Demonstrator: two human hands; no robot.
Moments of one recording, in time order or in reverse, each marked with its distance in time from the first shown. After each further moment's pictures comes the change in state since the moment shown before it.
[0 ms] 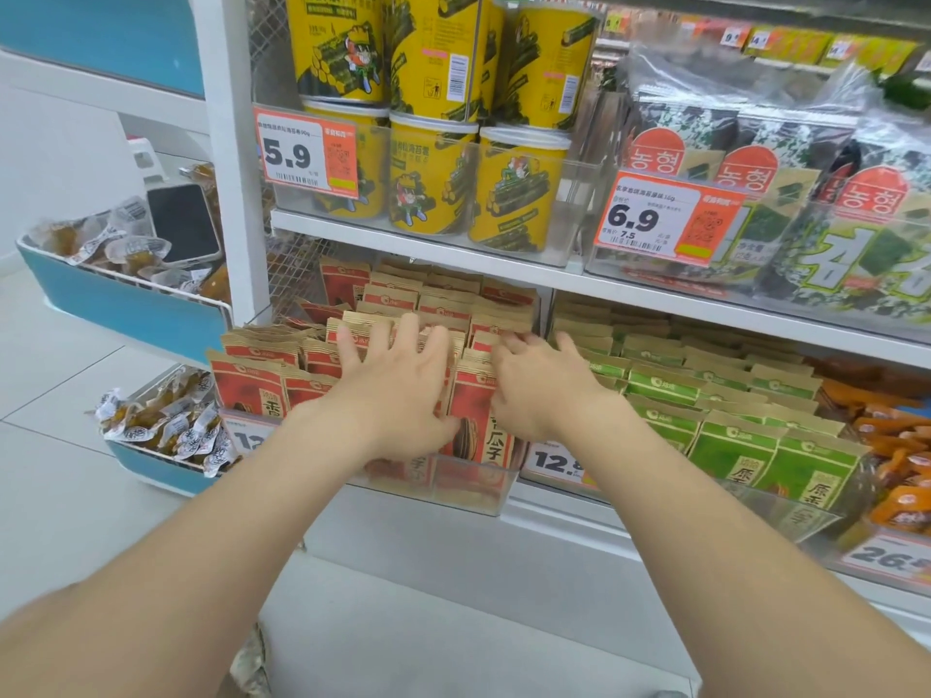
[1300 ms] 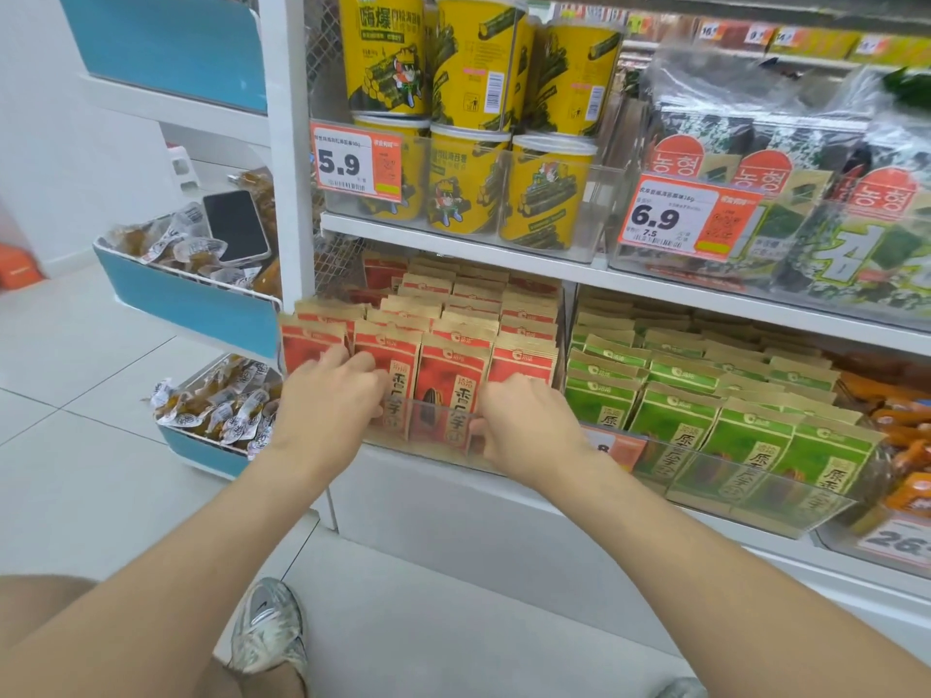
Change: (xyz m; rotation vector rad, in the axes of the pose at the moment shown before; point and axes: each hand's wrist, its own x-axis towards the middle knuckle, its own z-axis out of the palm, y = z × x) left_hand -0.036 -0.091 0.051 0.313 0.378 -0.022; right_hand -0.050 -0.065 0.004 0.222 0.184 -0.079
